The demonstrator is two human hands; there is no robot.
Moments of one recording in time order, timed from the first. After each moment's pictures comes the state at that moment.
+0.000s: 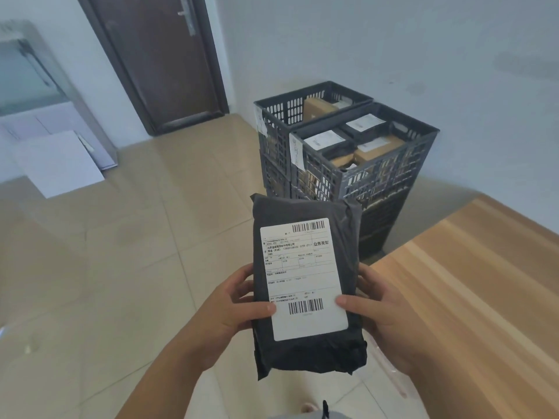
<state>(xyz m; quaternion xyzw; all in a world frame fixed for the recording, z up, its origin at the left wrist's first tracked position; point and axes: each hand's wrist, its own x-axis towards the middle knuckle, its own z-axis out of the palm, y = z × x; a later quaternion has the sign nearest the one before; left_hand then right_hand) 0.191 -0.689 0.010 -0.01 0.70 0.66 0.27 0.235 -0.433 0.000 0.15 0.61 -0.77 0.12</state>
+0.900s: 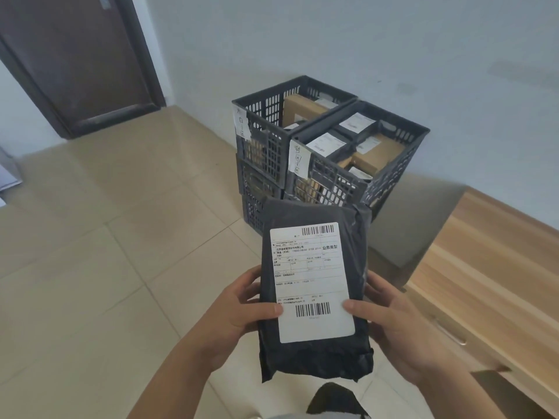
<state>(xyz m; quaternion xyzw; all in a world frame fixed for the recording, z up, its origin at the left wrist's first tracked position) -0.025 -0.851 -0.015 0.08 0.64 0.65 0.40 0.094 -0.618 0.006 0.26 0.57 -0.78 0.02</state>
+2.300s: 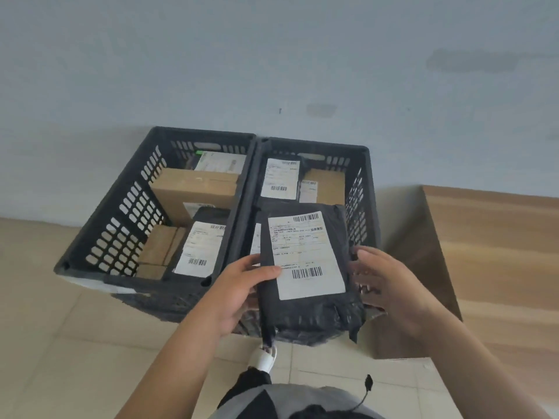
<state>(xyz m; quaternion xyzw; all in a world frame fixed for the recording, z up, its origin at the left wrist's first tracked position) -0.549 -0.476 -0.022 0.17 0.63 0.46 0.60 -0.313 -0.355 -0.014 0.52 0.47 -0.69 -0.17</state>
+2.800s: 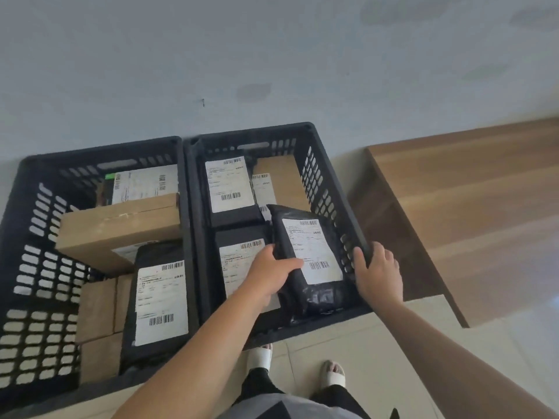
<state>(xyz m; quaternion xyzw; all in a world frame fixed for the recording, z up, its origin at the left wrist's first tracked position) -0.543 -0.336 -0.097 0.29 0.68 0.26 0.62 -0.324 -0.325 -0.139 0.81 0.54 -0.23 -0.08</state>
